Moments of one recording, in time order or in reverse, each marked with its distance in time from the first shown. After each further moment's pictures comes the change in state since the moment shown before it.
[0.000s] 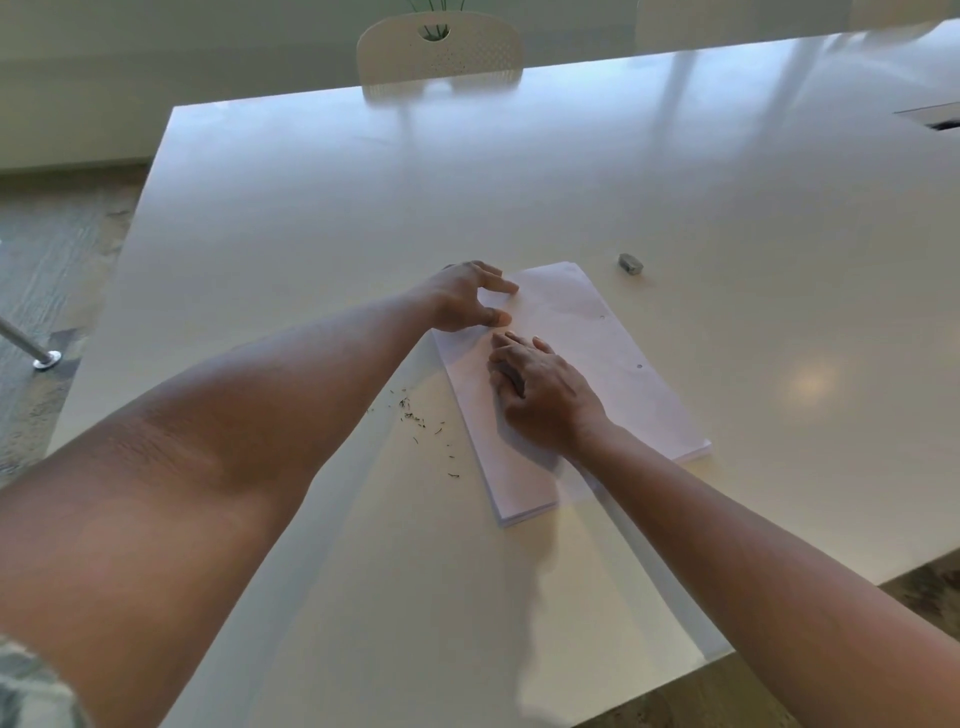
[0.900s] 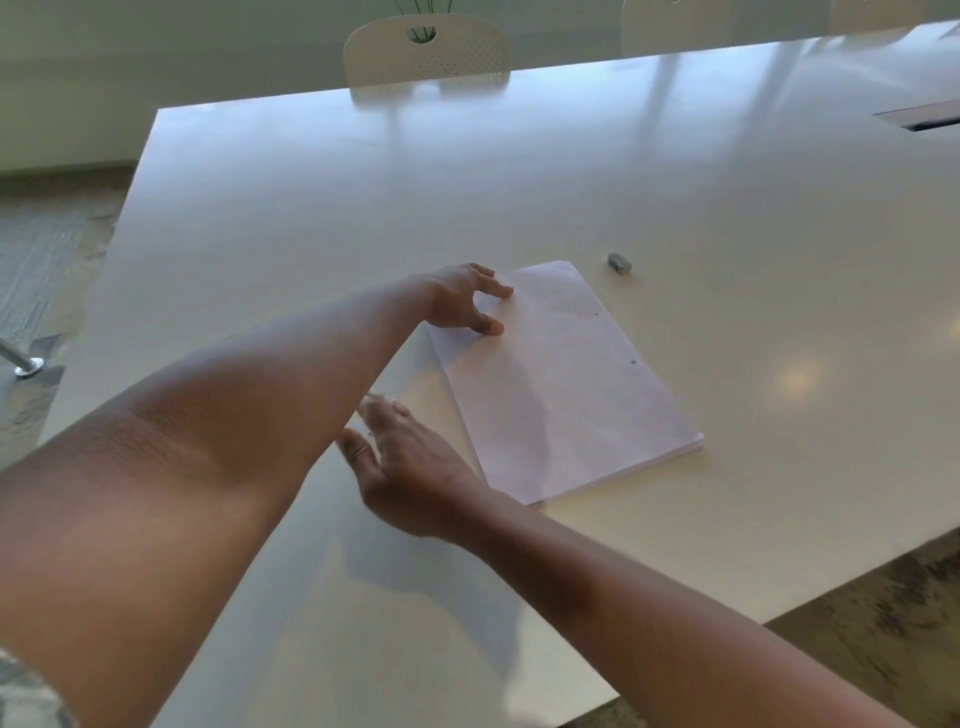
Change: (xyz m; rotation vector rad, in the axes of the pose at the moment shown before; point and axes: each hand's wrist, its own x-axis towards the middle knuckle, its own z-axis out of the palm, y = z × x) left_hand 0.005 0.006 -0.008 0.129 -0.157 -0.022; right_hand -0.036 -0.111 0.051 0.373 -0.192 -0.078
